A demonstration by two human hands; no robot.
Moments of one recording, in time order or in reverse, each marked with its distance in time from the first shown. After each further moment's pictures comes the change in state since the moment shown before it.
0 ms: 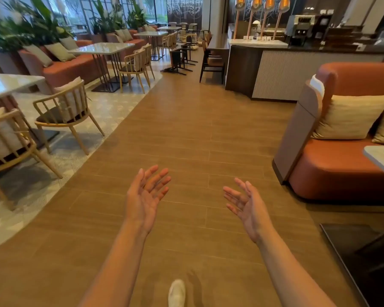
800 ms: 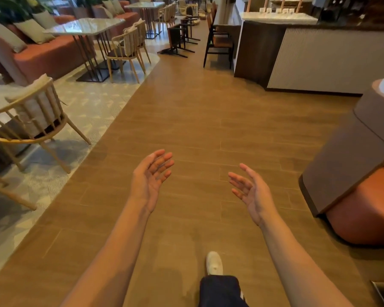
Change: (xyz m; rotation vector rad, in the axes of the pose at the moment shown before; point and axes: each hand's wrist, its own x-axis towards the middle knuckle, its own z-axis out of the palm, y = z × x) left_hand 0.525 0.042 0.063 0.082 -0.001 -0.041; right_hand 0.503 -0.082 0.125 0.011 0.072 0.027
